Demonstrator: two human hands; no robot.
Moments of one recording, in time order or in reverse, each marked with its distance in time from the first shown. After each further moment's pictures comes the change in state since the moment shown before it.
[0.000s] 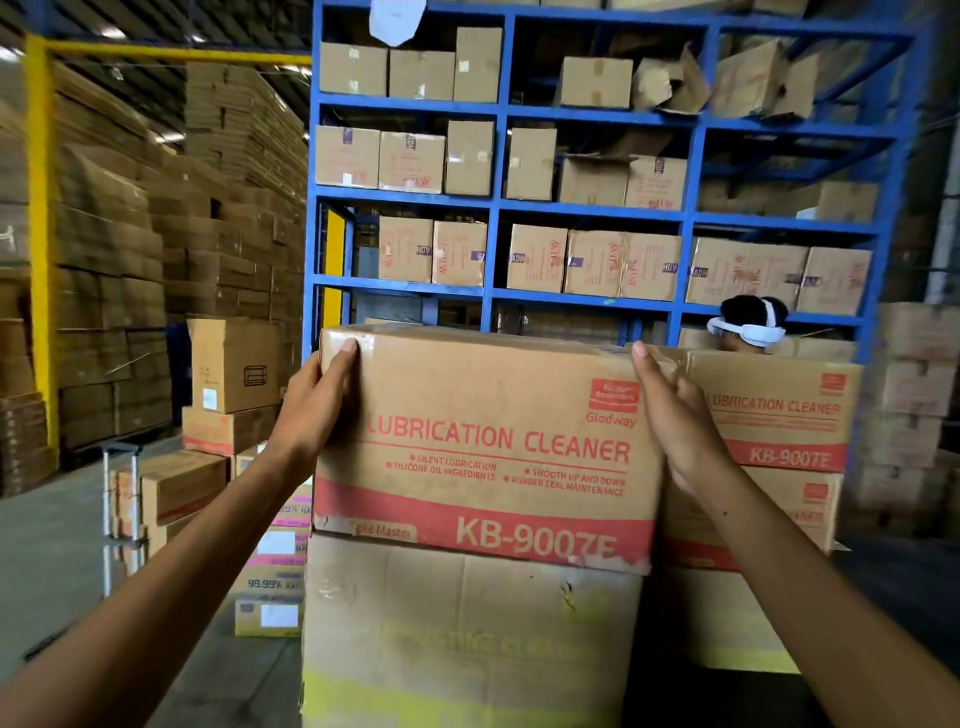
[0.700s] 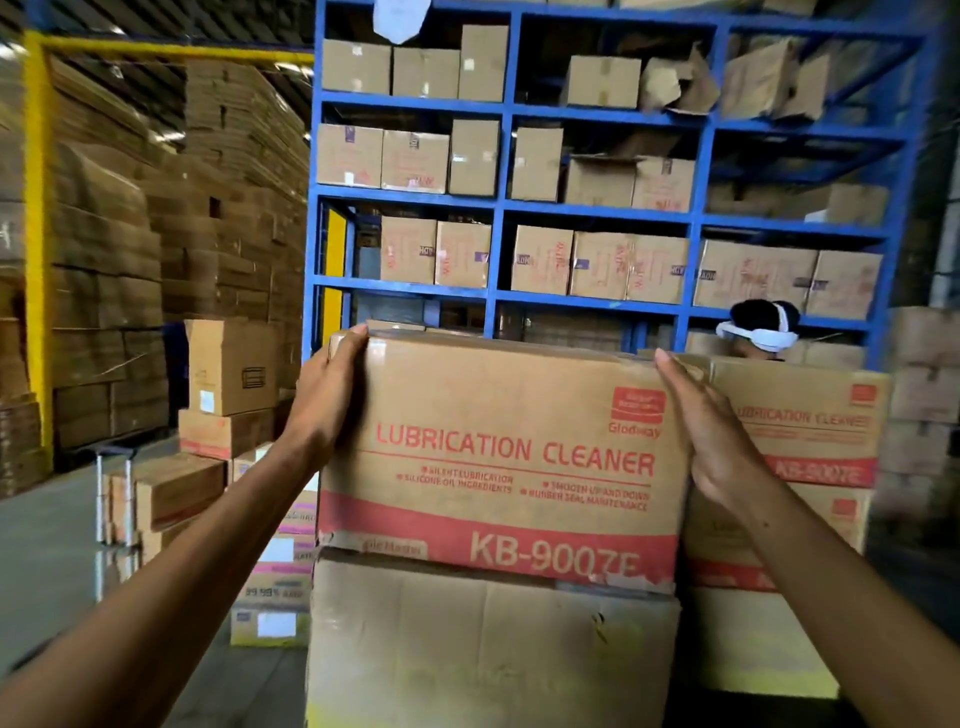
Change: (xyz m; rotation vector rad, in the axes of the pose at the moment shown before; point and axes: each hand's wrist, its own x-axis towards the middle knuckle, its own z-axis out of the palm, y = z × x) left_hand 0.037 0.004 0.002 -0.034 0.019 -0.041; right_hand 0.019 0.001 0.012 0.122 -0.110 0.005
